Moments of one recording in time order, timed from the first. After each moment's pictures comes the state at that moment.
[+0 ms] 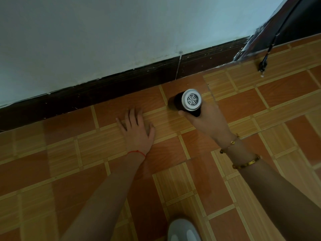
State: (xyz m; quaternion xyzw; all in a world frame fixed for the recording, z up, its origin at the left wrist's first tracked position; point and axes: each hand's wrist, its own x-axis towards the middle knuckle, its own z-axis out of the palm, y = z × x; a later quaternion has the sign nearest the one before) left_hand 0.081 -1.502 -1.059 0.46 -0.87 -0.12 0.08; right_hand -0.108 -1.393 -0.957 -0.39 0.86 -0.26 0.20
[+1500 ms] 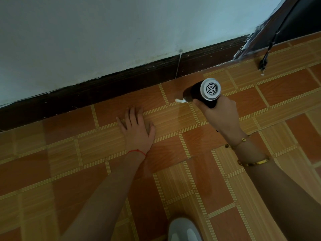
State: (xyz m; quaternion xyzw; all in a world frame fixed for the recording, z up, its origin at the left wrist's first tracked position) left_hand 0.082 -1.503 -1.062 0.46 -0.87 -0.13 0.09; right_hand -0.125 -1.383 -0.944 -0.30 0.90 -0.29 0.14
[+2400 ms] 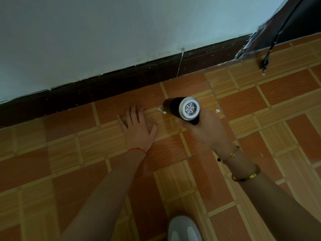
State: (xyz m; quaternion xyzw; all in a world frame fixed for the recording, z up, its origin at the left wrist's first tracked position) left_hand 0.082 -1.503 -1.062 0.46 -0.88 -0.12 0.08; right_hand -0.080 -1.378 -0.955 -0.41 0.85 -0.28 0.20
